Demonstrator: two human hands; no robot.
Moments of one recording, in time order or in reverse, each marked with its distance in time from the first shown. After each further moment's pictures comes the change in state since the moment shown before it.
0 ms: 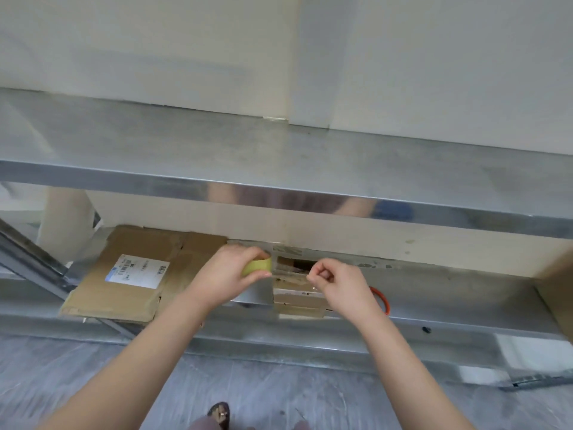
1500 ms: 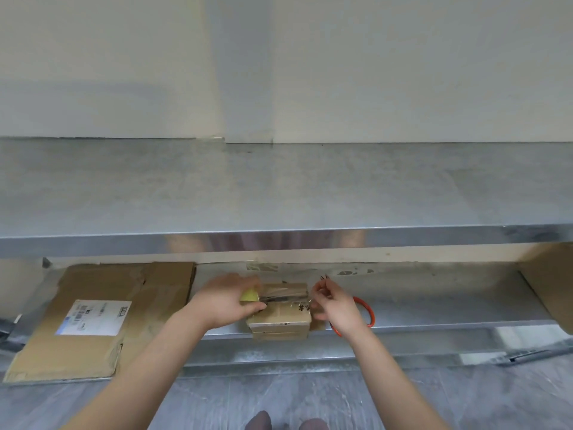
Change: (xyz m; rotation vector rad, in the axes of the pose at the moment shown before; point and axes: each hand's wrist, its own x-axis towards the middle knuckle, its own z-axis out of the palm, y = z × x) left_hand 0.064 0.009 0.052 0.094 -0.408 -0.105; right_hand 0.043 0.112 0.018 0.662 0.003 0.380
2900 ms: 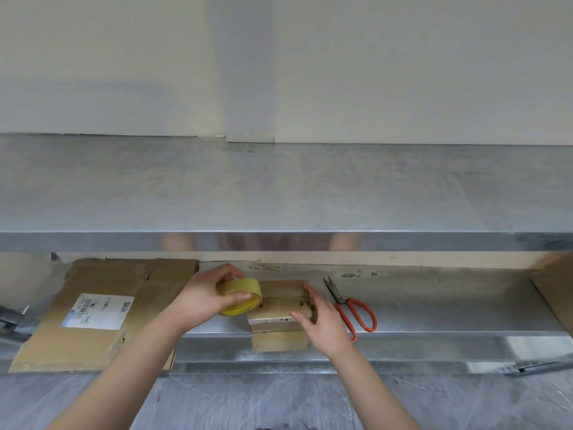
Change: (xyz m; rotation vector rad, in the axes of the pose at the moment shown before) left_hand -0.025 -0.011 -0.018 -0.537 0.152 -0.155; right_hand -0.007 0.032 0.020 -0.492 0.005 -0.278
